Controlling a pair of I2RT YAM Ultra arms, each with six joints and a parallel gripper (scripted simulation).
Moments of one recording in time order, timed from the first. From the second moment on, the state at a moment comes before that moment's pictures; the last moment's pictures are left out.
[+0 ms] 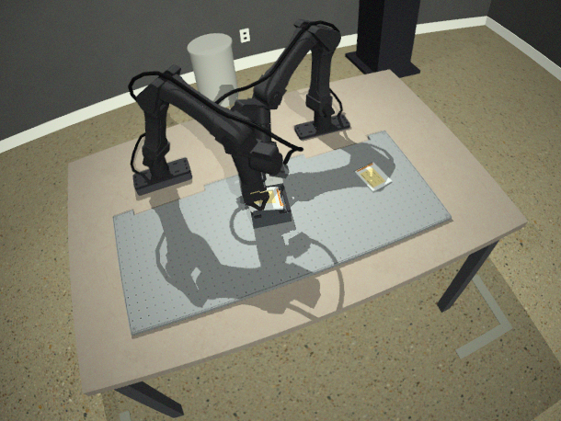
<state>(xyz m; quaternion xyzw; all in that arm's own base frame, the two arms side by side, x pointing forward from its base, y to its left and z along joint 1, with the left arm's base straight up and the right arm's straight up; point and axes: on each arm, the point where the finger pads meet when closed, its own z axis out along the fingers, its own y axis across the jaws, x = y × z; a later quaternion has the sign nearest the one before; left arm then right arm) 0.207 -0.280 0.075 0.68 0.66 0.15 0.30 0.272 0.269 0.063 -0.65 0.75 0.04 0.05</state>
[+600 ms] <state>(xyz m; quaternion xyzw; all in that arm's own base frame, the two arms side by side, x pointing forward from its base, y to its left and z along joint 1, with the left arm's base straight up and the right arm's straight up) 0.207 -0.280 0.075 0.68 0.66 0.15 0.30 0.272 0.269 0.063 -0.65 0.75 0.04 0.05</state>
